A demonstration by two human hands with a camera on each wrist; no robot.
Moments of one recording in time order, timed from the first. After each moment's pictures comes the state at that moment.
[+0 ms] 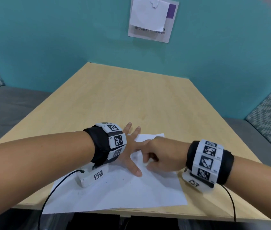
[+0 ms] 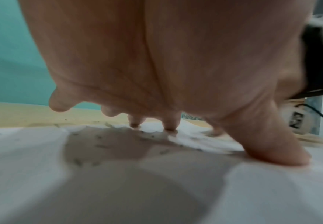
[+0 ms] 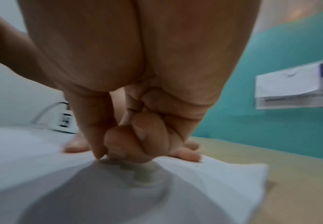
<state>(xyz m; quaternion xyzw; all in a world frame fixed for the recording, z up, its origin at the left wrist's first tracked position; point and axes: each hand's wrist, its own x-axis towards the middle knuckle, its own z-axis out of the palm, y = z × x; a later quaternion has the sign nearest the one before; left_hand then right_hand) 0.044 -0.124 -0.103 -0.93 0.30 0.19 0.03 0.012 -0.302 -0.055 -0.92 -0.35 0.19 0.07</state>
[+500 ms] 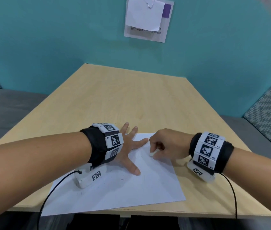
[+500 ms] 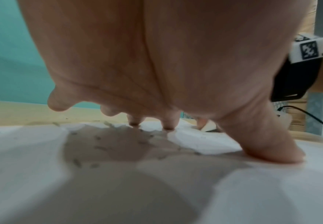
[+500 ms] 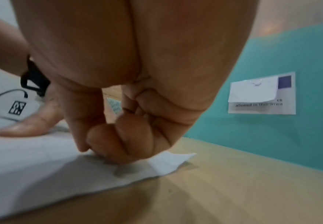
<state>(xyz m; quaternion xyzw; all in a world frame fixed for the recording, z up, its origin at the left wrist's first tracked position) 0.048 -0.122 -0.110 -0.94 0.29 0.19 0.04 0.029 -0.324 -0.050 -0.94 -0.29 0.17 0.08</state>
